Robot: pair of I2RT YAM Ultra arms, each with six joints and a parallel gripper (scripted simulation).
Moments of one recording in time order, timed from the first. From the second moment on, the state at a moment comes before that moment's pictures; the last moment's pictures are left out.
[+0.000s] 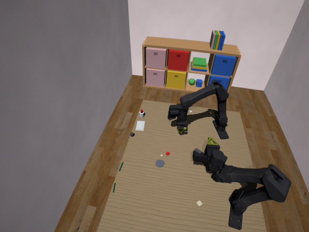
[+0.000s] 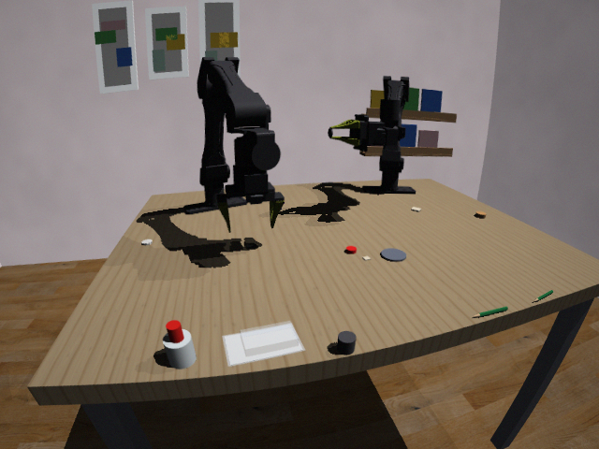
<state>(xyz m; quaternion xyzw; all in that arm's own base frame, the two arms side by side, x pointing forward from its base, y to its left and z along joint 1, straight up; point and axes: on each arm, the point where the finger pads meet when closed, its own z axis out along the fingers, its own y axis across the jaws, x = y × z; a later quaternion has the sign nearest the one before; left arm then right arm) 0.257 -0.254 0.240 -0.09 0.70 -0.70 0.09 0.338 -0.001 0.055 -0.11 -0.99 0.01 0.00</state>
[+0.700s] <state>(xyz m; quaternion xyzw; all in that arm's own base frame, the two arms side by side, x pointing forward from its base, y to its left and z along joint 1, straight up) 0.257 -0.254 0.240 -0.10 0.70 -0.70 0.09 0.334 -0.005 0.081 -0.11 -0.99 0.02 0.01</state>
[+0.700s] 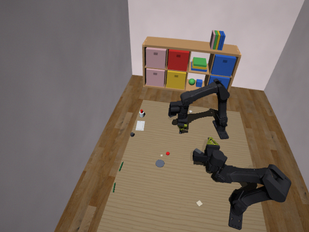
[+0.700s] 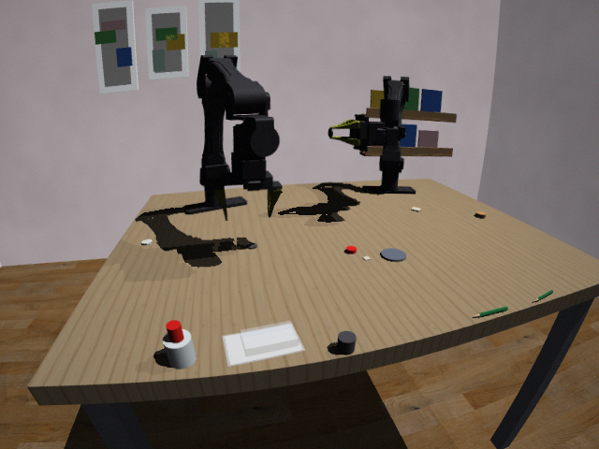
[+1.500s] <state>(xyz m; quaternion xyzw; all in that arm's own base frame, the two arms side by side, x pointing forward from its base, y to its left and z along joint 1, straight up) 0.261 -0.252 0.235 -0.10 0.71 -0.69 0.10 0.334 -0.007 0.082 -0.11 -0.99 0.02 0.01</state>
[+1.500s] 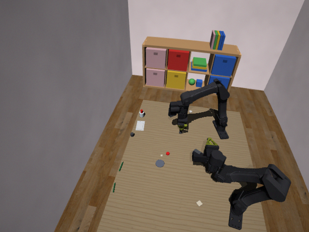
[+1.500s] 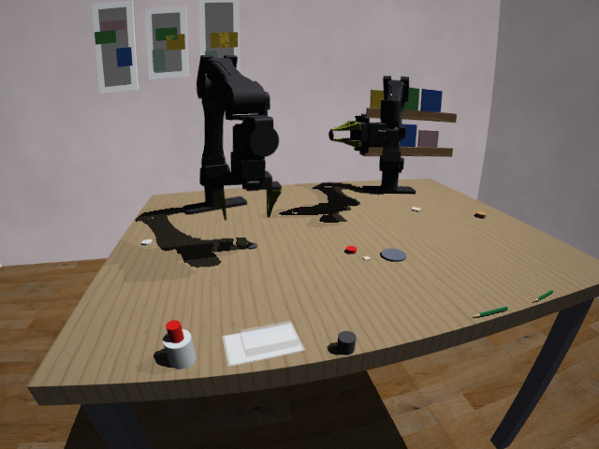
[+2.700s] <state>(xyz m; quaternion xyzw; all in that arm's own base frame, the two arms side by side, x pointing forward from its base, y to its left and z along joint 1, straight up) 0.313 -0.150 0.152 -0.14 0.89 -0.42 0.10 0.332 -0.005 0.081 -0.11 -0.99 0.02 0.01</state>
